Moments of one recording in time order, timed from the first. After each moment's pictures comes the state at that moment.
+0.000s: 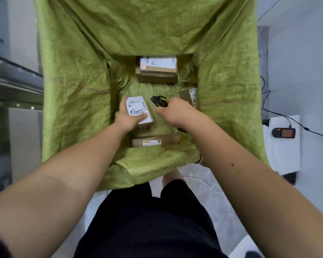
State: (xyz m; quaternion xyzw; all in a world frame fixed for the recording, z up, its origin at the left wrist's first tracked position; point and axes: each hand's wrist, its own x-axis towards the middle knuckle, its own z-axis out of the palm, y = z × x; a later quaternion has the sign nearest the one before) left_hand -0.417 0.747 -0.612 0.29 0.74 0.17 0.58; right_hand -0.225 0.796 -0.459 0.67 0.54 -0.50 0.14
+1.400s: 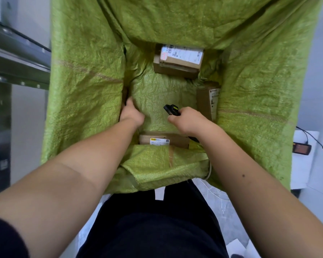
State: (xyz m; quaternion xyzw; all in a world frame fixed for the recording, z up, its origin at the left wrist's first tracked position) left_hand -0.420 0.751 -0.639 0.30 0.84 0.00 0.46; right_hand -0.223 0.793 -0.518 0.64 0.53 -0.51 0.22
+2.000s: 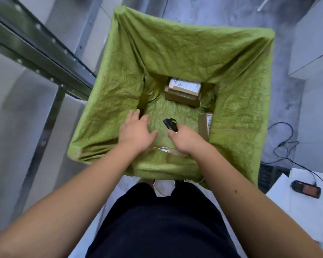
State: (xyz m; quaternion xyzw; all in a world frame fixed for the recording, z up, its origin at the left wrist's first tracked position) left_hand -0.379 0.697 -0.458 0.51 0.81 -0.07 0.28; right_hand -0.207 0.751 -0.454 0.57 0.65 -0.48 0.16
